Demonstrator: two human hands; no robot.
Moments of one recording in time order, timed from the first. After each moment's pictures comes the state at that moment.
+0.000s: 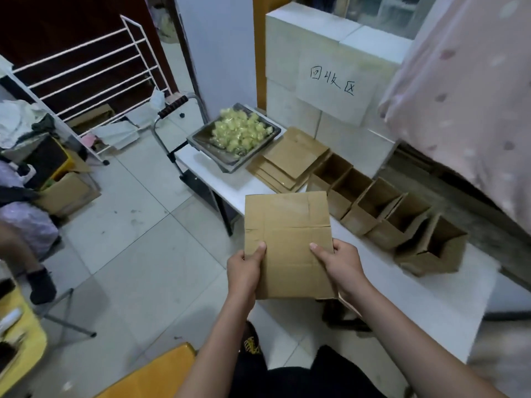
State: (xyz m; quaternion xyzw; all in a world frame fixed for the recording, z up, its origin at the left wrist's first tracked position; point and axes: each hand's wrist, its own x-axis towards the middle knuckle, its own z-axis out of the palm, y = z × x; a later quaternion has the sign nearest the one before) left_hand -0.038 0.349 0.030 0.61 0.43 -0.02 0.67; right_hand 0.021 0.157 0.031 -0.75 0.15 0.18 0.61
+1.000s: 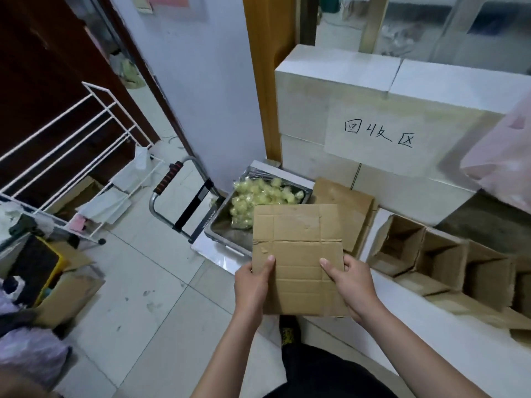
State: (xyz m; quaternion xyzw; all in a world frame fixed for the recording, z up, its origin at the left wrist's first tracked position) left_hand 0.244 0.563 0.029 0.68 0.36 -0.09 0.64; right_hand 0.250 0.366 0.021 -0.71 0.23 0.10 0.66
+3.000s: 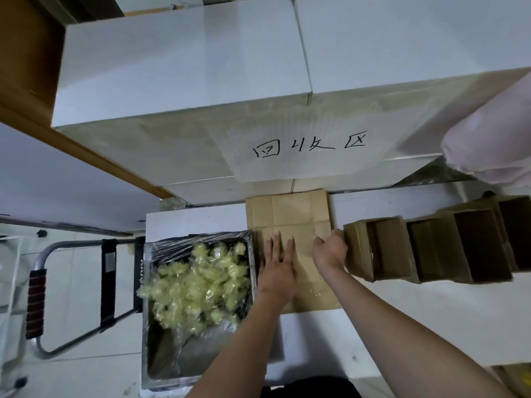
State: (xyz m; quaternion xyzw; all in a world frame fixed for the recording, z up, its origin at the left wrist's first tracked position) left_hand 0.497 0.445 -0.129 0.88 -0.28 -0.39 0.07; right_hand 0.468 0.313 -0.135 -0.68 0.61 0.05 0.41
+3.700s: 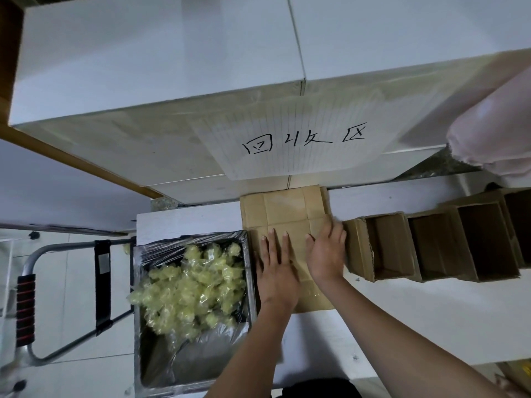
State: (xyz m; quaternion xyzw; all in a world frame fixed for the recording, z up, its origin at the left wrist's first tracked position) left_hand 0.479 0.438 -0.140 0.92 -0.23 -0.31 0.07; right_hand 0.457 0.321 -0.143 -0.86 0.44 0.03 0.25
